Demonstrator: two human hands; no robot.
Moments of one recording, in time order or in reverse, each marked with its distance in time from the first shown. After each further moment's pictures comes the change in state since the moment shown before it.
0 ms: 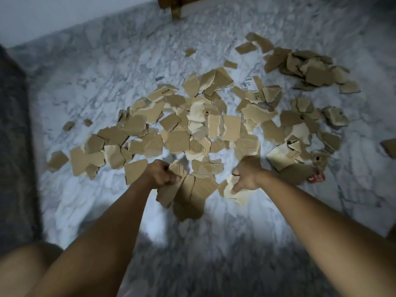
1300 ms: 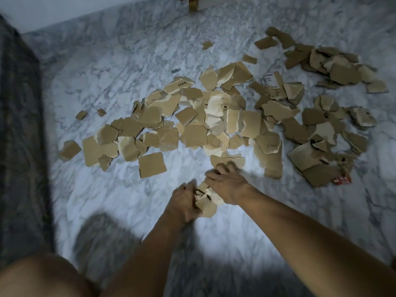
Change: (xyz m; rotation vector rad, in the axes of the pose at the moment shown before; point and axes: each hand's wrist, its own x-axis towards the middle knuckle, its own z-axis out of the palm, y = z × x) left_hand -0.042 -0.048 0.089 0.152 0.052 0.243; right_hand 0.026 -0.091 0.076 -0.905 0.275 -0.445
